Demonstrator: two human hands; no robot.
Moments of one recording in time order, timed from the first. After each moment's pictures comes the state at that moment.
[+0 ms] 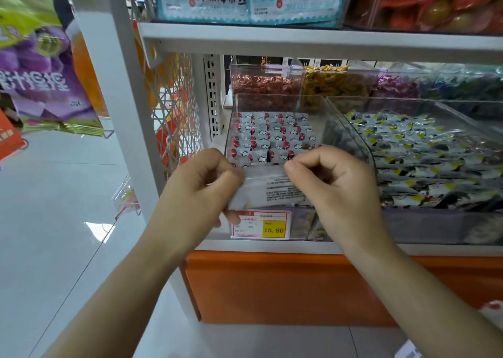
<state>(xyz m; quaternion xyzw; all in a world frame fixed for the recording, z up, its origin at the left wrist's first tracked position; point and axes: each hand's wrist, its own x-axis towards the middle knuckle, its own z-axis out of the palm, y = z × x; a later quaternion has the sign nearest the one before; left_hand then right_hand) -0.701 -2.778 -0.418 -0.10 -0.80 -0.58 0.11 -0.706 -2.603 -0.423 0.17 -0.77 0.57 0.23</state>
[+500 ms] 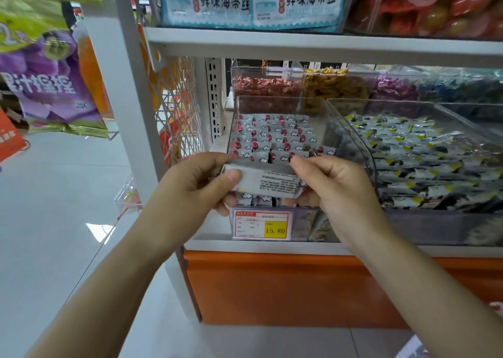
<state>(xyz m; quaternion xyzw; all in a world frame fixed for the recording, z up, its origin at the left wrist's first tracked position) -0.705 -2.791 -0.417 -0.14 -0.79 -0.60 0.08 -0.719 -2.597 -0.428 0.13 -0.69 0.71 0.07</state>
